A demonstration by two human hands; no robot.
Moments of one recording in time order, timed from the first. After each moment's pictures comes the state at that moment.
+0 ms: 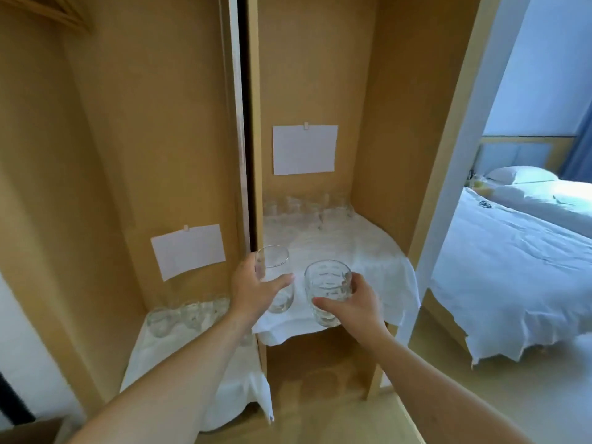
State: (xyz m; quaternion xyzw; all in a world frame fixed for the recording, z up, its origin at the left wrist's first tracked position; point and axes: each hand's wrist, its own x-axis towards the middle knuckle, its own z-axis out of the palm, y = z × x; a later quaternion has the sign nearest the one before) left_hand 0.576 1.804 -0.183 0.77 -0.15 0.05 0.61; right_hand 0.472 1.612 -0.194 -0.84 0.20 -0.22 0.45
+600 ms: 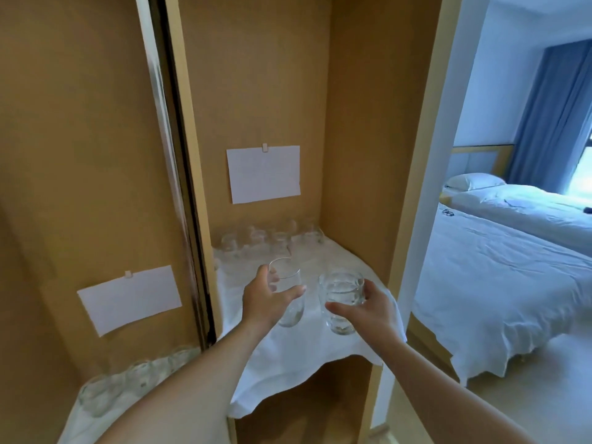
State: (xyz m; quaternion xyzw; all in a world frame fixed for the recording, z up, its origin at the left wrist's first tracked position) left_hand 0.690 1.664 -0.170 0.79 -0.19 0.01 0.59; right_hand 0.551 1.493 -0.168 -0.81 0.28 -0.27 0.43
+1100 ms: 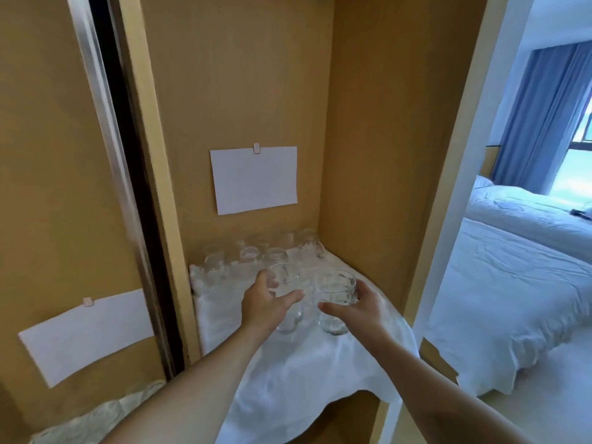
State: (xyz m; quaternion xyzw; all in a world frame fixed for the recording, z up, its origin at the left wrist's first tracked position) left_hand 0.822 1.601 -0.185 0.80 -0.18 -0.01 0.57; right_hand 0.689 1.446 -0.171 -0.80 0.30 -0.26 0.44
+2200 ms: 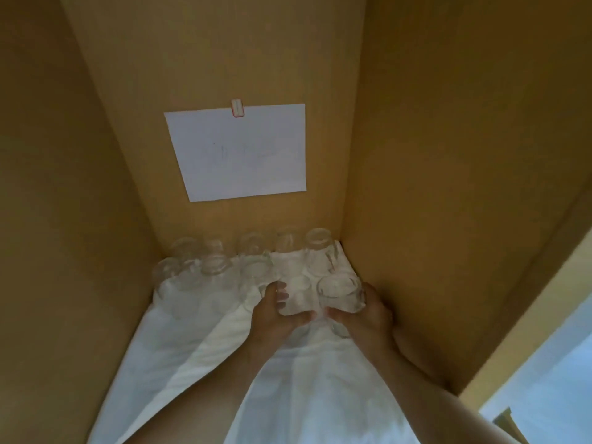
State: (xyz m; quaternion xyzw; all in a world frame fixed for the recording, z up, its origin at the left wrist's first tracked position) left_hand 0.956 1.409 -0.273 0.81 -0.04 -0.06 0.58; right_hand 0.896 1.226 -0.263 -0.82 0.23 -0.16 0.50
